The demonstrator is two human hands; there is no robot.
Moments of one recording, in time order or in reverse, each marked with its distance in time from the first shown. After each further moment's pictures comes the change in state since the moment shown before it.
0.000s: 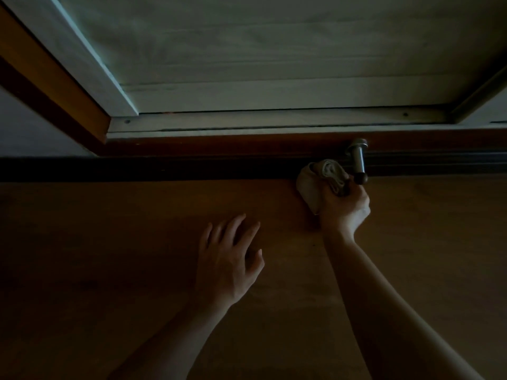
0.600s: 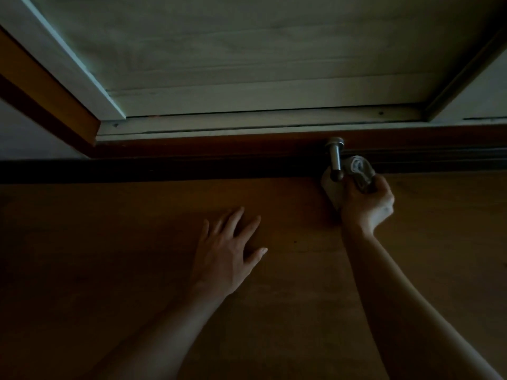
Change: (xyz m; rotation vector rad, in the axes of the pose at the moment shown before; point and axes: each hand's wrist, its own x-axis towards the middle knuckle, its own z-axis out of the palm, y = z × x) left_hand 0.011 0.029 -0.005 0.117 -0.162 0.028; right_hand 0.045 0.020 -0.050 0.034 0.101 0.067
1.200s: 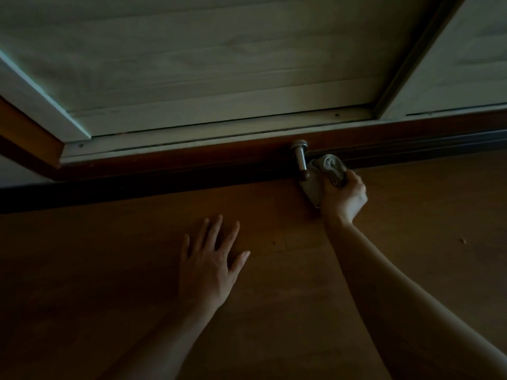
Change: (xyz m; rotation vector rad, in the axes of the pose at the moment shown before) left_hand -0.002 0.008 0.017 -0.019 0.074 -0.050; right_hand 0.014 -0.003 -0.011 -0.074 -0.017 -0.024
